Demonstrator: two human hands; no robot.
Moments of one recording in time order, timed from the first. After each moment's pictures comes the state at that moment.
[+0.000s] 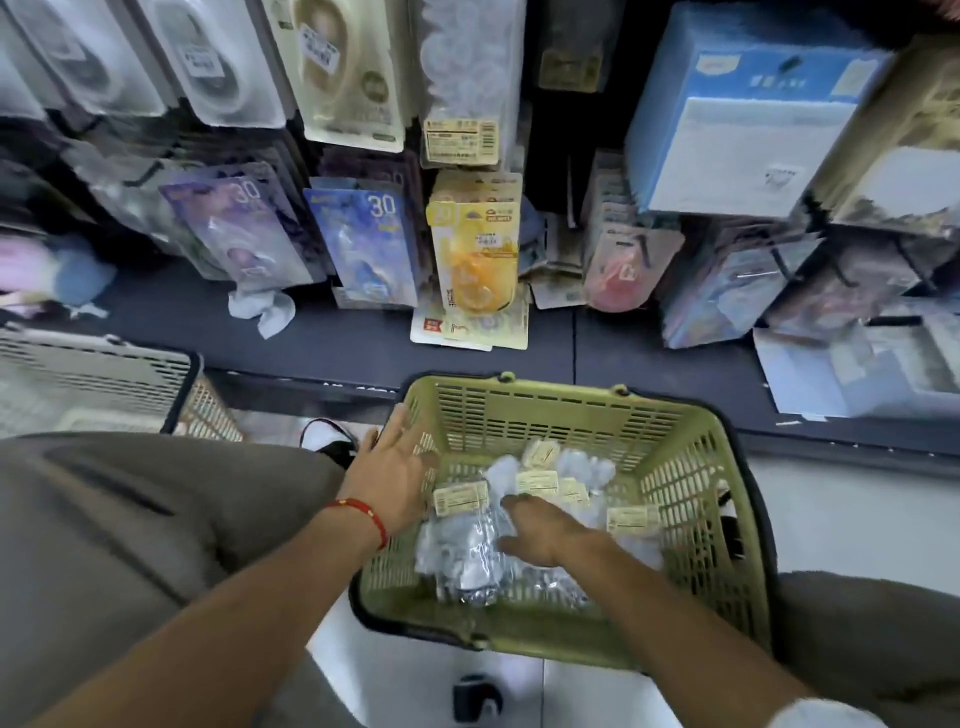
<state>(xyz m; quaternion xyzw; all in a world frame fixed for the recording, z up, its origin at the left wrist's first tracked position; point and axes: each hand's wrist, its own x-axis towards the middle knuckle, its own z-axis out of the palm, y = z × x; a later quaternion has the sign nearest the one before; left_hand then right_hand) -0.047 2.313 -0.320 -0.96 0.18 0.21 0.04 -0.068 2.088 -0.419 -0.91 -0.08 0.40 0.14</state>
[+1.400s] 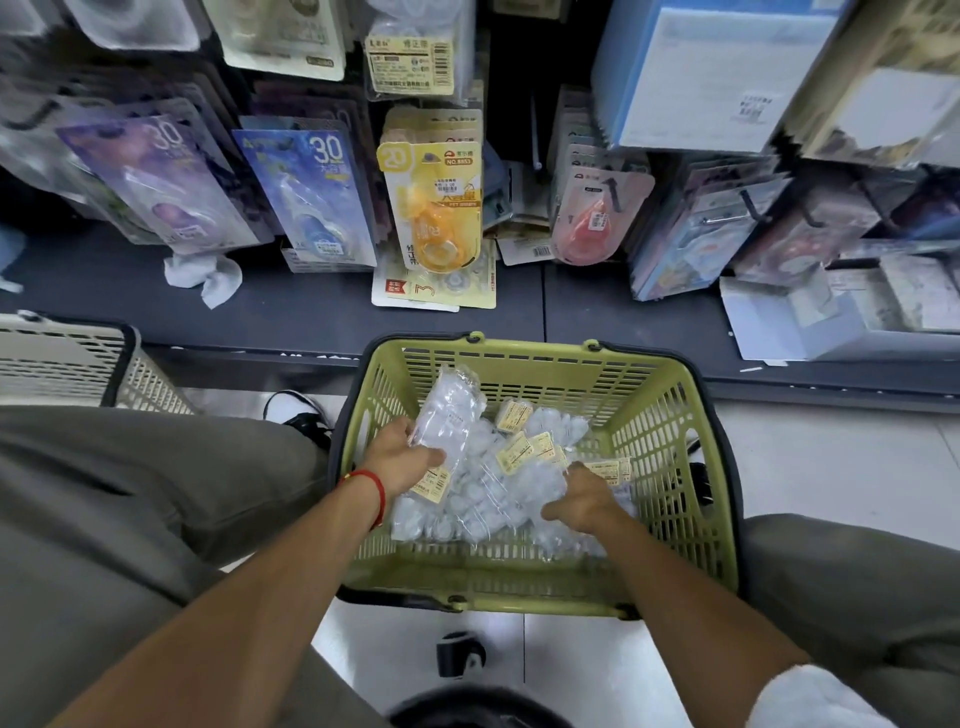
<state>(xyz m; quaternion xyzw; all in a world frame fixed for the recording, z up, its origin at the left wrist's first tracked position) -0.049 2.277 -0.355 -0.80 -0.18 0.31 -0.48 -0.100 2.020 -0.431 -0.86 0.24 0.35 0.28</state>
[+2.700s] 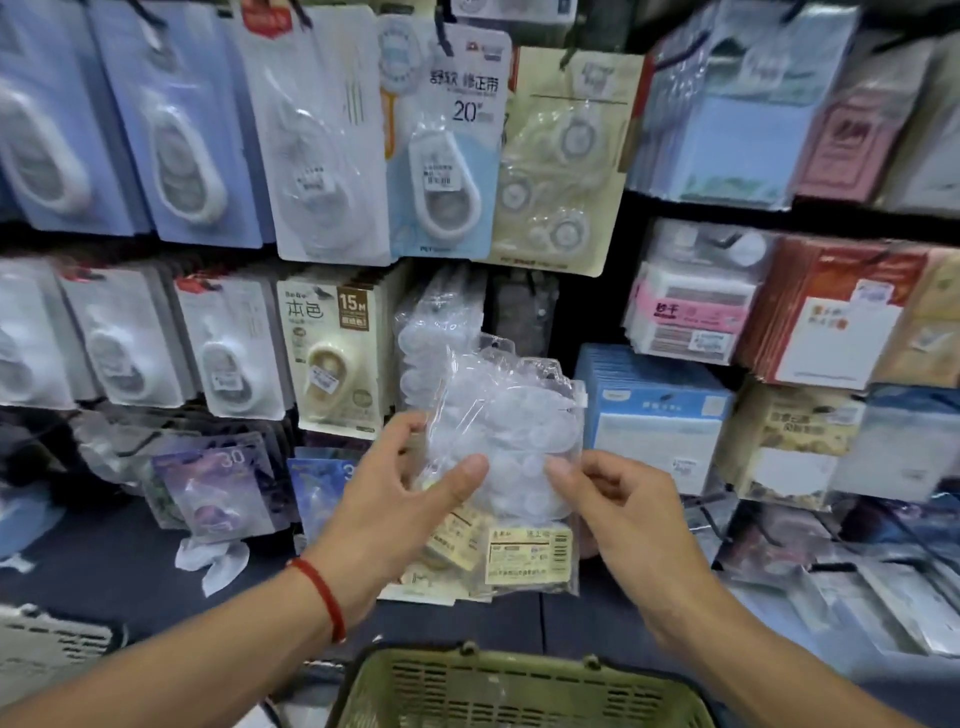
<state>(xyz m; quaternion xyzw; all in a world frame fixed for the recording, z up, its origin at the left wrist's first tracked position) 0.042 2.256 -0.093 -0.69 0.11 -0.01 -0.71 0.013 2.039 -0.094 -0.76 -0.05 -0.12 0.64</state>
